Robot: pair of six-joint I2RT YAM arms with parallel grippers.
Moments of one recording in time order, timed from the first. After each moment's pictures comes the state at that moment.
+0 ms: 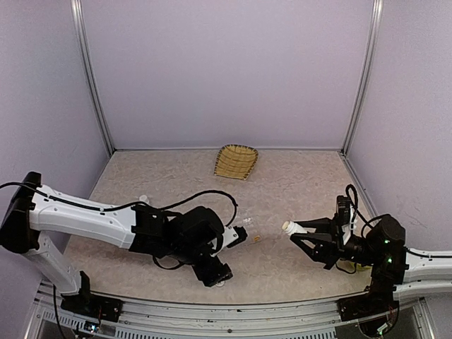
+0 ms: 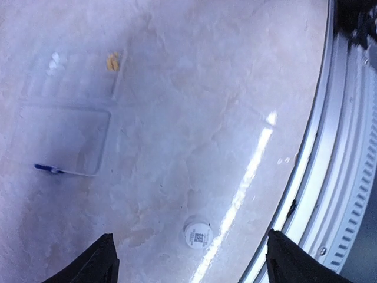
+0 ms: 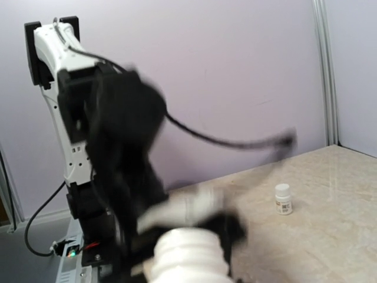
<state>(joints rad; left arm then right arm) -1.26 1.55 1.03 -0.39 -0.04 -0.16 1.04 0.61 0.15 0.68 -0.25 0.21</state>
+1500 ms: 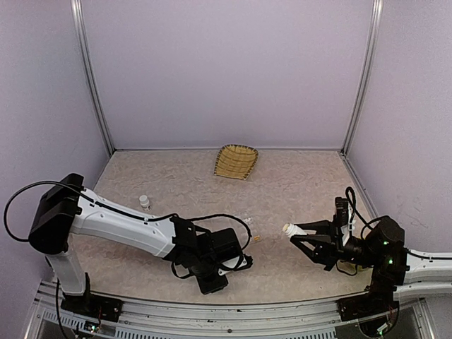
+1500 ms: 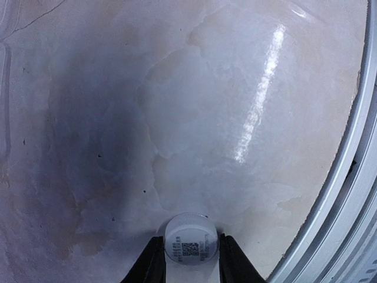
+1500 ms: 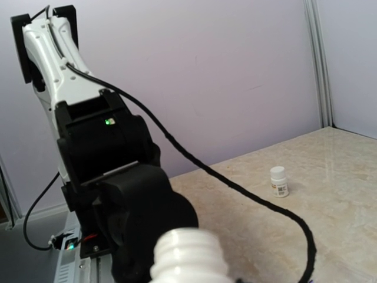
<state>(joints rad) -1.30 1.86 1.15 -0.59 -0.01 -0.05 1.04 0.57 0.13 0.62 -0.22 0.23</state>
